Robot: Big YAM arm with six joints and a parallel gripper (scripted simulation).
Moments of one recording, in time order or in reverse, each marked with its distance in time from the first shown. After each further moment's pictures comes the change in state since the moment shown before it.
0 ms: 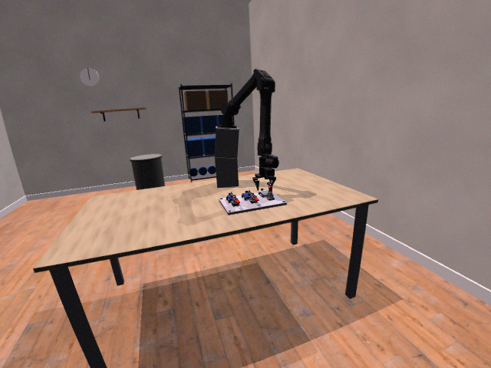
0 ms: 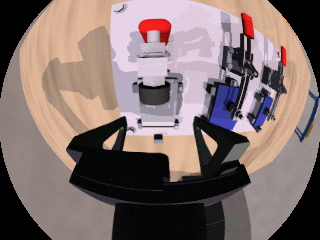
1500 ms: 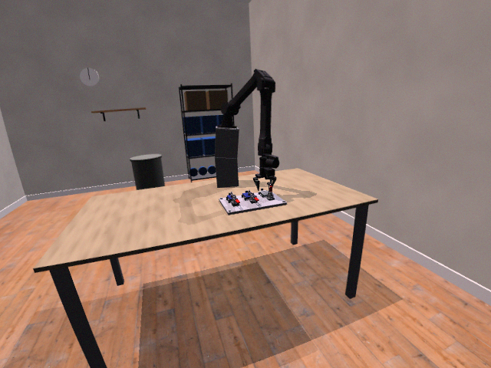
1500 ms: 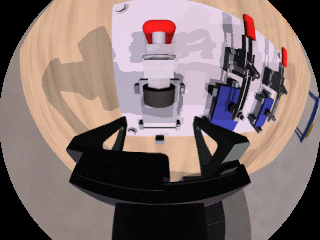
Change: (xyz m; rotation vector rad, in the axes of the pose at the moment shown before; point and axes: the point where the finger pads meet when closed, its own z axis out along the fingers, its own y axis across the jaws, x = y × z) arm -0.001 0.002 0.001 -0.001 -0.002 0.000
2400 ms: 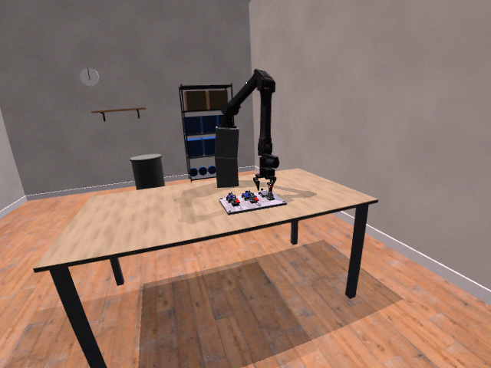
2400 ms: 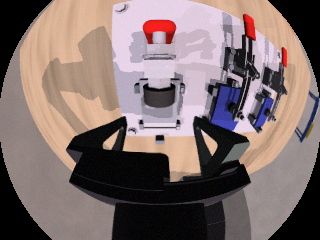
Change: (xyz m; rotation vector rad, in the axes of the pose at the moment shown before) arm 0.000 0.000 0.000 0.000 0.000 0.000
